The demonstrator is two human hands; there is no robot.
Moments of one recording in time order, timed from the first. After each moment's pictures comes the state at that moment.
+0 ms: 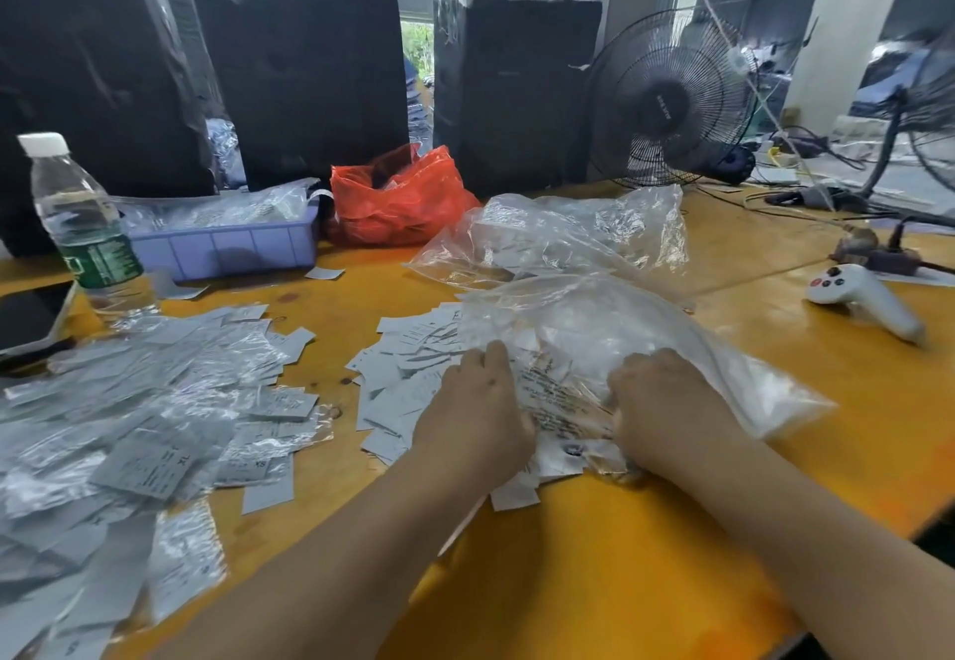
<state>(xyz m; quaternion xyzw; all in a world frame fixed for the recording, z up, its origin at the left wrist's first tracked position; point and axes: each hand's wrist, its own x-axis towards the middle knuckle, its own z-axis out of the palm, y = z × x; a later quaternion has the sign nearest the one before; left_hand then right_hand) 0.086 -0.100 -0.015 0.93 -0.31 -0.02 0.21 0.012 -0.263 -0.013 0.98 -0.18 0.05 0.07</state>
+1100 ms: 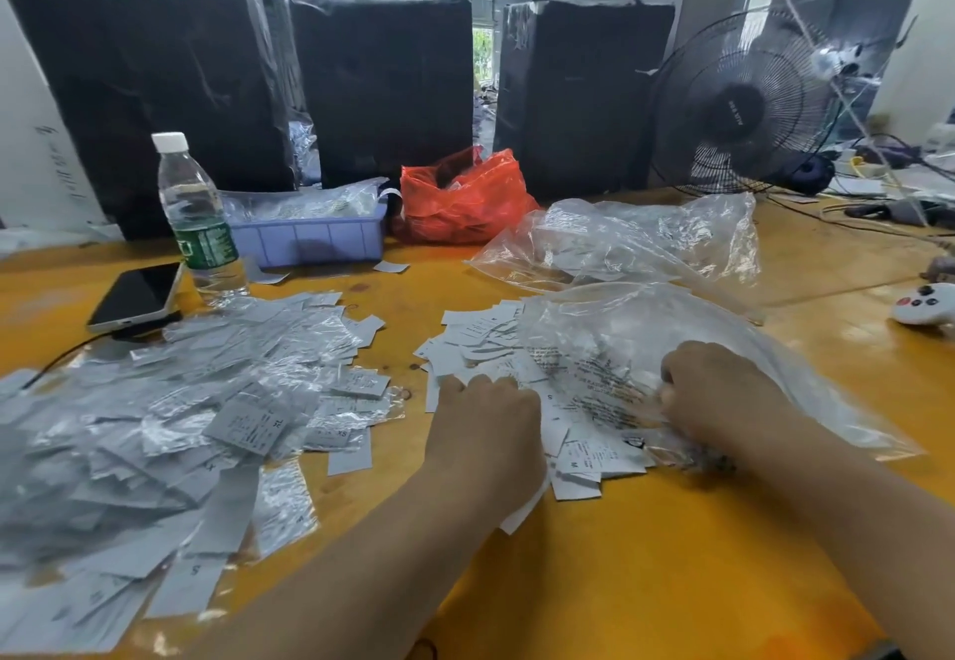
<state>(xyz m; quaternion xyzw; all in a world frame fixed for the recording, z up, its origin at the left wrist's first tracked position) 0.075 -0.052 -0.015 0.93 -0.34 0.13 0.03 0.039 -0.276 -0.010 0.98 -0.18 0.07 0.04</state>
